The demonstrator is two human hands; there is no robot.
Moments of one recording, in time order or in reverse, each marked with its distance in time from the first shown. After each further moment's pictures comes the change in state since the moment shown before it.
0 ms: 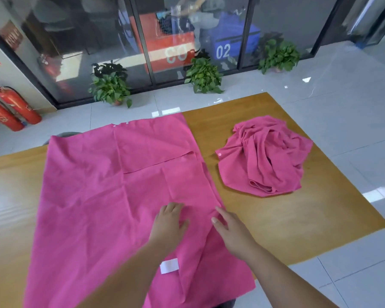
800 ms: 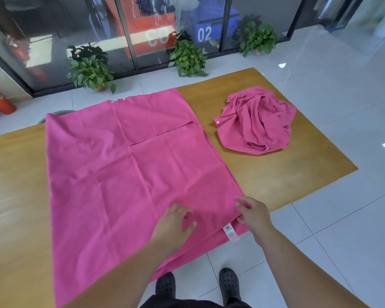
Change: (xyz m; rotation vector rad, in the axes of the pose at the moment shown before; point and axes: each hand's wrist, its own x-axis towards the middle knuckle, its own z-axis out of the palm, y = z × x) left_hand -0.139 -0.039 0.005 -0.125 -0.153 0.164; right_hand -0.101 0.030 0.055 0.565 0.380 0.262
